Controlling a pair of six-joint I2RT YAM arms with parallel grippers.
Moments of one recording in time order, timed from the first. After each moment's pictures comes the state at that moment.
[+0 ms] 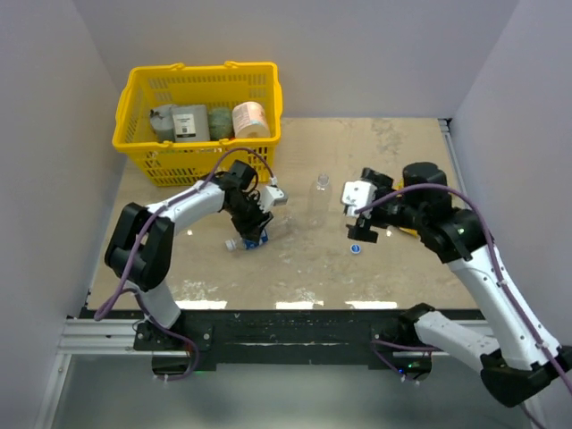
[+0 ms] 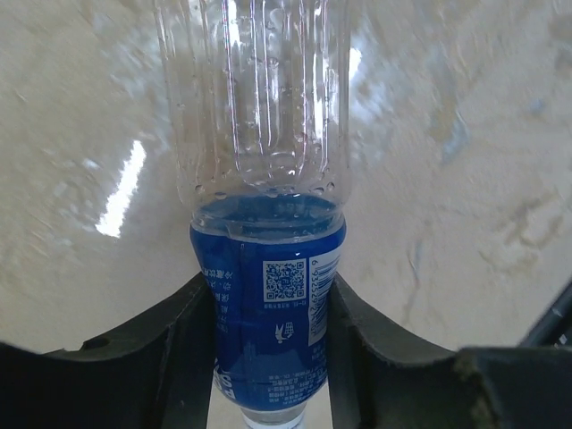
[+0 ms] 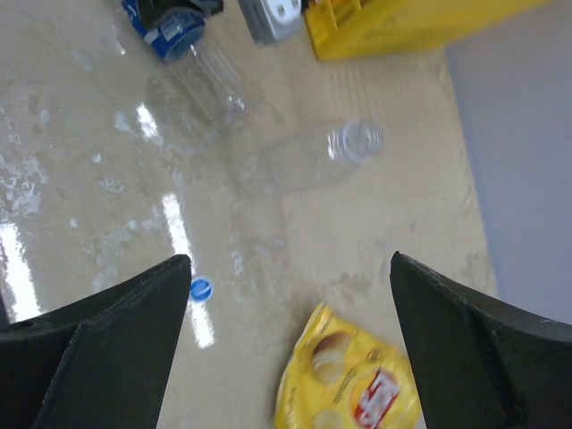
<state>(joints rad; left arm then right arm) -0.47 1.76 1.17 -0.64 0.38 0.48 0.40 0.95 1.22 -0.87 -0.42 -0.83</state>
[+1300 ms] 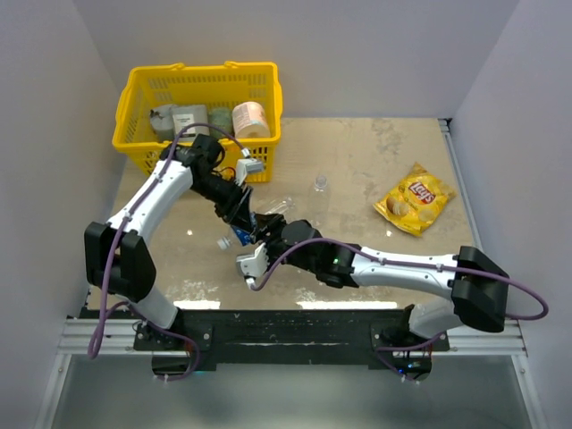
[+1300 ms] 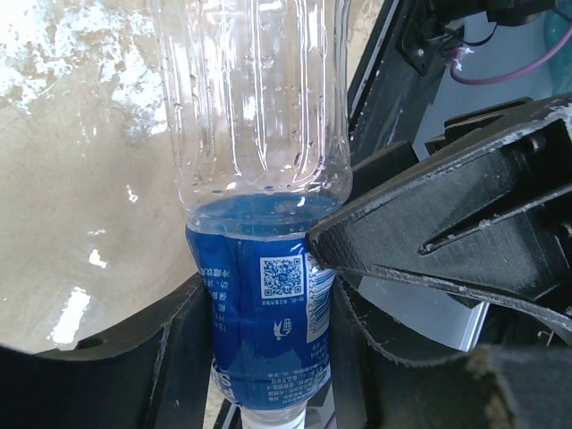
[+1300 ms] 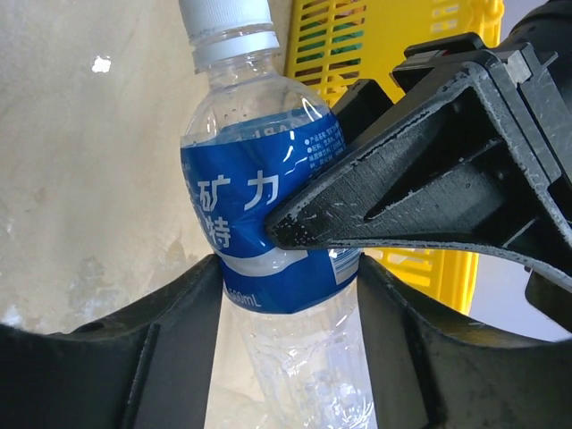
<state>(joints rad) -0.30 1.63 1.43 -1.24 0.89 0.46 1.16 1.42 0.89 0.17 0.15 -1.17</state>
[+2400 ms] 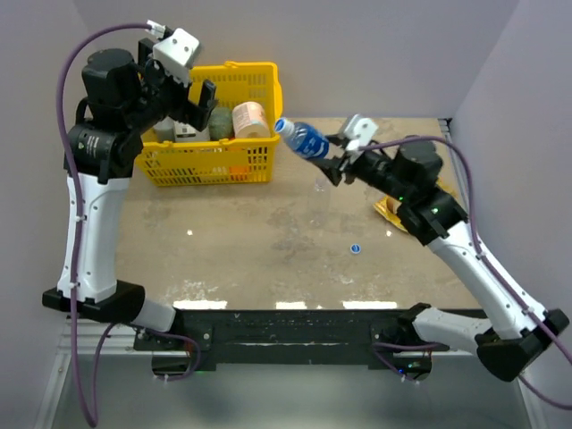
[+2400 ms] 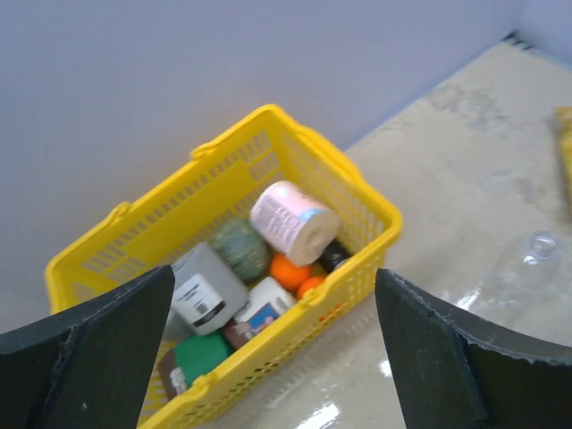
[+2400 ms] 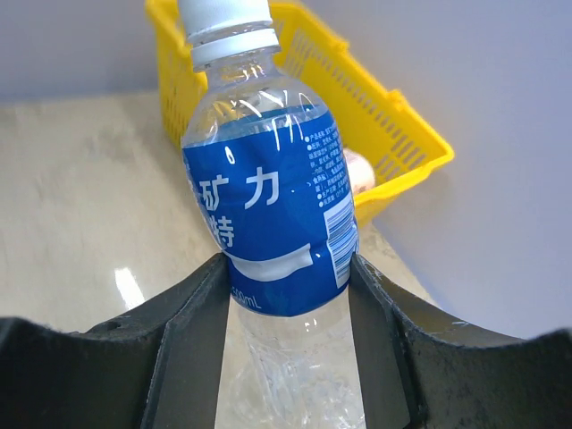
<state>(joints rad) -0.24 1.52 2.25 -0.92 0.27 0.31 0.64 1.14 1.28 -0.19 -0.29 -0.39</state>
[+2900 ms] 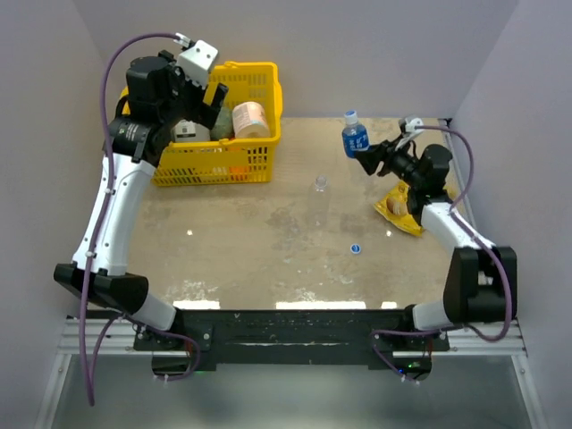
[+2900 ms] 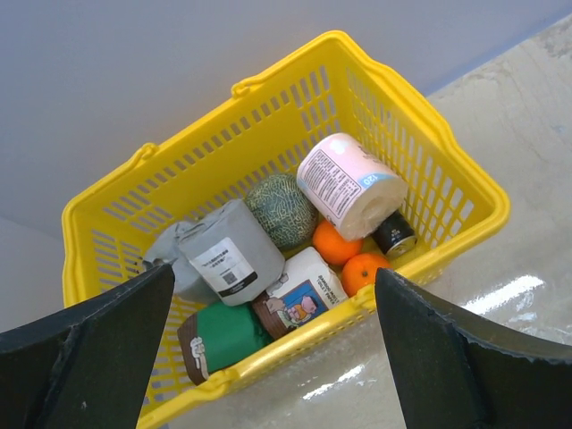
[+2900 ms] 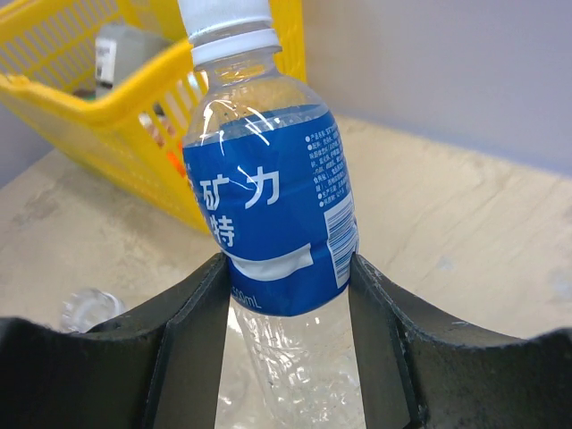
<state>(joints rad) -0.24 1.52 1.92 -0.67 0.04 0.34 0.01 1.37 0.90 0.48 -0.63 0.19</state>
